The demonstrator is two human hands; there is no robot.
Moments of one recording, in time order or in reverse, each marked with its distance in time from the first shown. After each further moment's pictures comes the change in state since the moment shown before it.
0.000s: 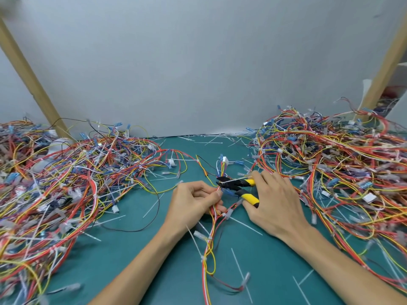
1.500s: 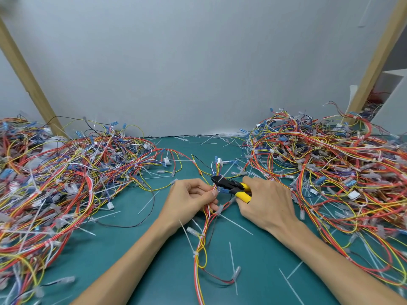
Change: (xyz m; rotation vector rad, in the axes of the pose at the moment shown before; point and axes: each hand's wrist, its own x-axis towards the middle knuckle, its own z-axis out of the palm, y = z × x) left_hand 0.000 -0.003 -0.004 0.075 -0.087 0.051; right_hand -0.002 -0.001 -0.004 0.024 0.093 -0.007
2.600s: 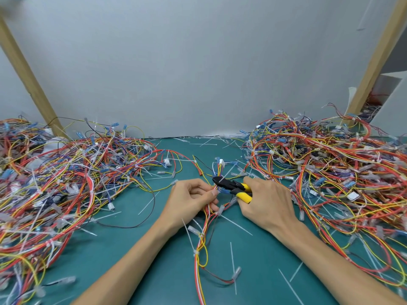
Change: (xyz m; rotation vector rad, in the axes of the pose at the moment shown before) left_hand 0.001 0.000 0.001 0.006 -0.003 0.031; right_hand 0.001 0.004 0.004 0.003 0.011 -0.021
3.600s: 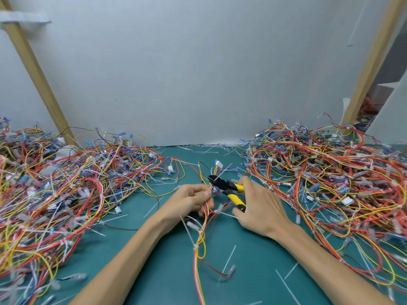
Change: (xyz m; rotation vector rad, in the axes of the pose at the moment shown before) left_hand 0.004 0.010 -0.014 -0.027 -0.227 -0.090; right_hand -0.001 0.001 -0.001 0.171 -0.141 -0.056
